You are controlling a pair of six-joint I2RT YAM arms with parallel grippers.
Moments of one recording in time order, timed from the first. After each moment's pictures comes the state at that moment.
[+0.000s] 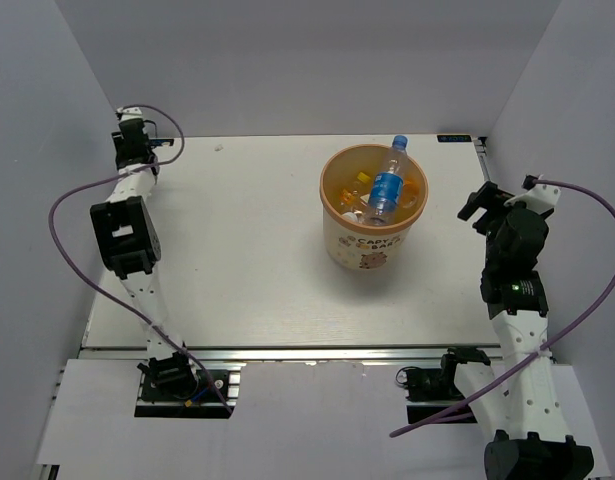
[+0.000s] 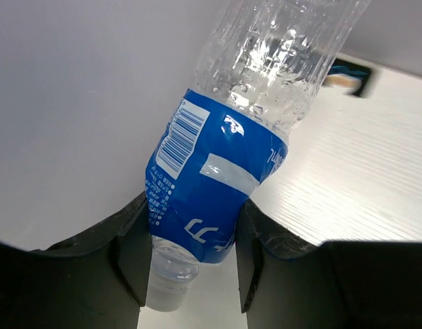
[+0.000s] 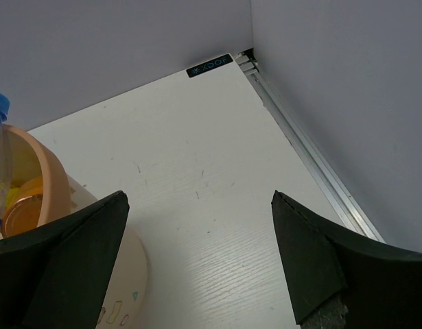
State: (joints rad) left arm 0.24 2.28 1.86 0.00 -0.39 0.11; right arm -0.03 0.74 0.78 -0.16 0.23 0.22
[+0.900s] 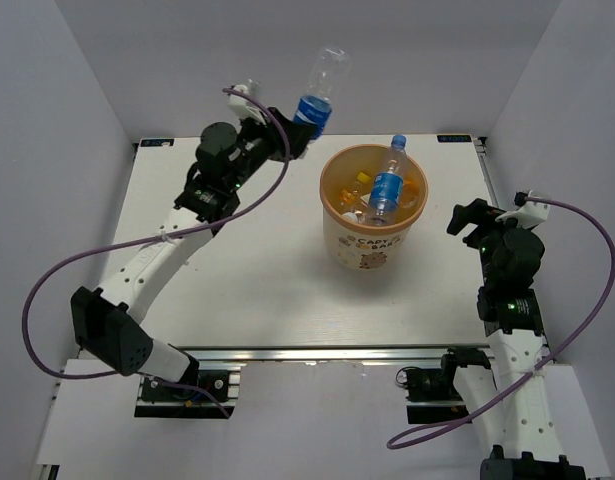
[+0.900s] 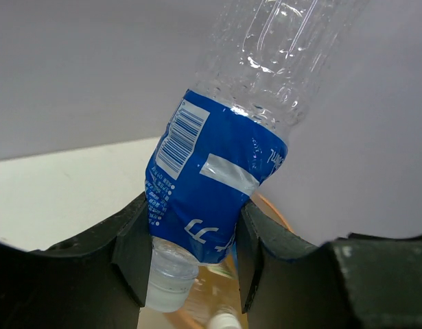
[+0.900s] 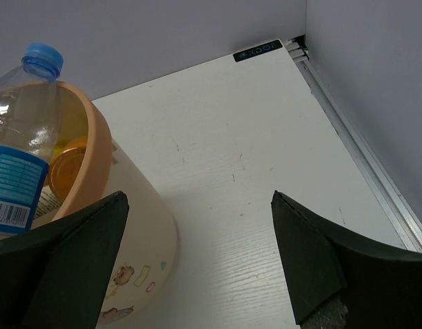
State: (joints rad) left arm -0.49 1.43 1.41 0.16 0.15 -0.47; right arm -0.03 0.62 0.67 -0.14 0.07 0.26
